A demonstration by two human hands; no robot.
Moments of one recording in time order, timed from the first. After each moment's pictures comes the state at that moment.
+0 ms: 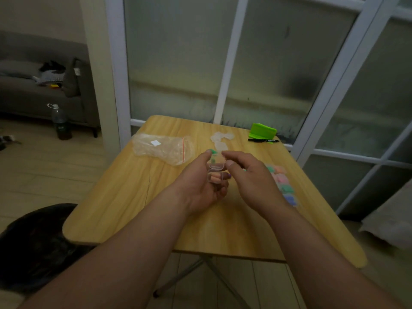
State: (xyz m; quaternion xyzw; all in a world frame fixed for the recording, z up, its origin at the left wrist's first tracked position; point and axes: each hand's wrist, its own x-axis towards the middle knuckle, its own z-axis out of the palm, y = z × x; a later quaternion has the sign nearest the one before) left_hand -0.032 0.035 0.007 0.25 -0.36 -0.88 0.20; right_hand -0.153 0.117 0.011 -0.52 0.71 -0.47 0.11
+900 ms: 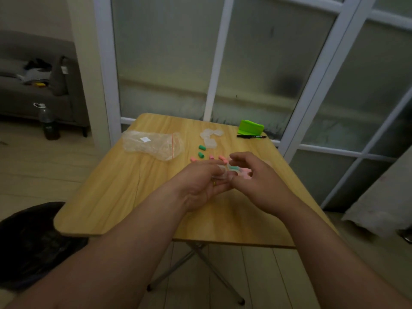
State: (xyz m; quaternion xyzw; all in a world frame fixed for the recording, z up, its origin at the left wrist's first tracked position) left_hand -0.035 0.067 0.014 0.22 -0.43 -0.85 0.23; right_hand -0.181 0.167 0.014 -0.57 0.72 -0.38 0.10
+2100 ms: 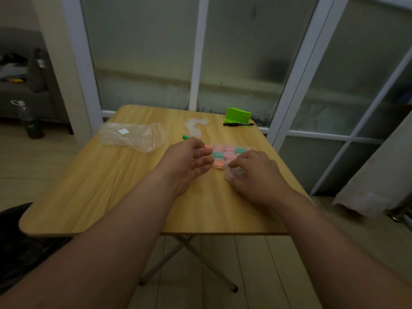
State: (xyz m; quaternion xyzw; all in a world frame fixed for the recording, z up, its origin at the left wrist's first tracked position) left_hand -0.063 0.062 0.015 0.33 -0.44 -0.78 0.31; right_hand -0.226 0.180 -0.007 -0.55 0.82 -0.12 -0.07
